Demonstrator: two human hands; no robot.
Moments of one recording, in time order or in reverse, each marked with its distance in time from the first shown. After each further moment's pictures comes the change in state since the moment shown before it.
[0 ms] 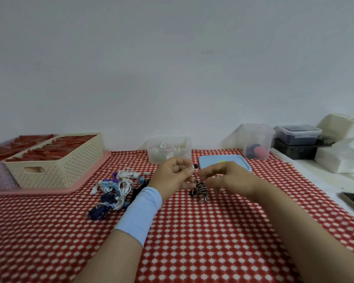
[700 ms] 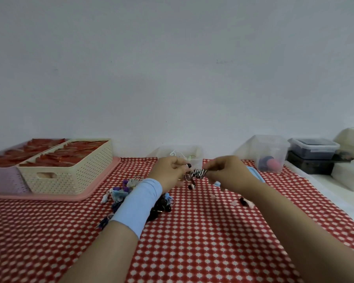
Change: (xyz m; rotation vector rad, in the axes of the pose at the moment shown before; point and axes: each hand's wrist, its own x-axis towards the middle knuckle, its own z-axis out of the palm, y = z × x) left_hand 0.032 0.023 -0.045 0.326 0.097 -0.045; right_hand 0.046 -0.029 0.013 -0.099 0.243 -0.055
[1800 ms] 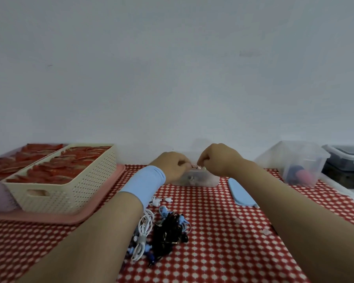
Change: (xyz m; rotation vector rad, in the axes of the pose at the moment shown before) left_hand 0.103 -0.018 -0.046 0.701 -0.131 0.093; right_hand 0.127 -0.028 0.037 -0.642 -0.146 -0.111
